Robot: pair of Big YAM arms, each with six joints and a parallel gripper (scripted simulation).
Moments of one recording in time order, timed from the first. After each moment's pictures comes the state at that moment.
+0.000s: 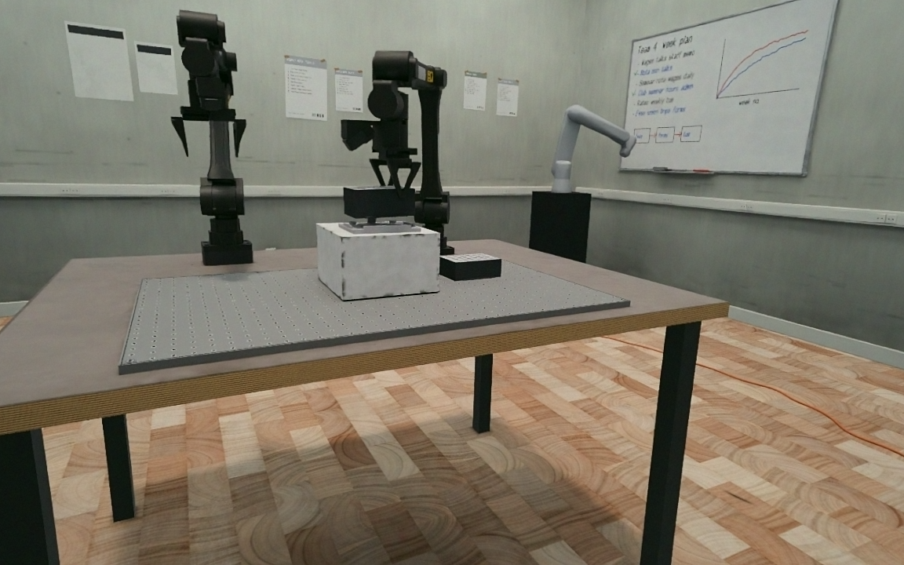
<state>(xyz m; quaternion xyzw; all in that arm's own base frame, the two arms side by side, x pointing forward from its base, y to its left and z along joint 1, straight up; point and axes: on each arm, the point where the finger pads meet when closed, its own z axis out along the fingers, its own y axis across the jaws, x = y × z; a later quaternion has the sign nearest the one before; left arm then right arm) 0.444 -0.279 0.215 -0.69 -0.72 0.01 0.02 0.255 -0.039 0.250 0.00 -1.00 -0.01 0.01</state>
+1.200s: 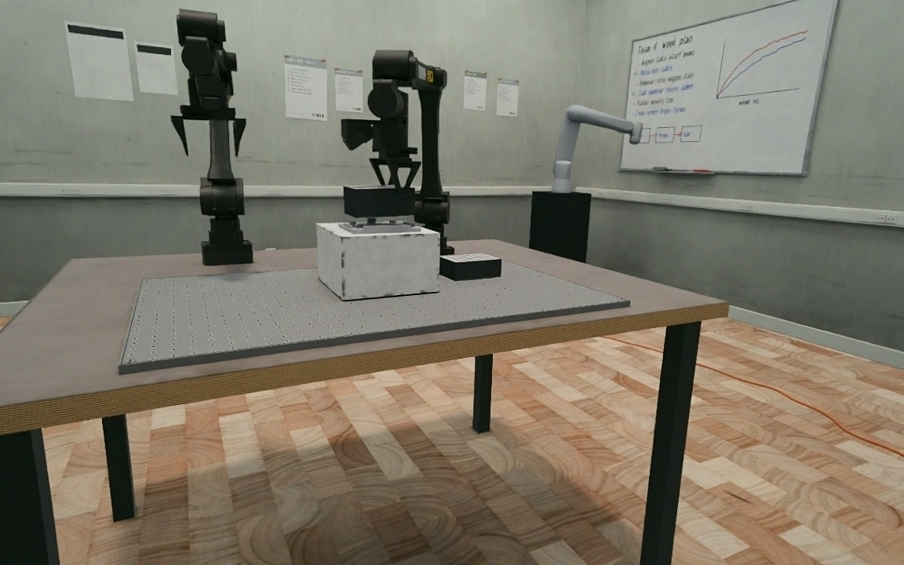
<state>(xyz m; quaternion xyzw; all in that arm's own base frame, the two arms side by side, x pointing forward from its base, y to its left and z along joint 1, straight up) 0.444 -0.279 0.216 -0.69 -0.72 0.01 0.02 0.256 -0.039 0.252 0.00 -1.00 -0.01 0.00</state>
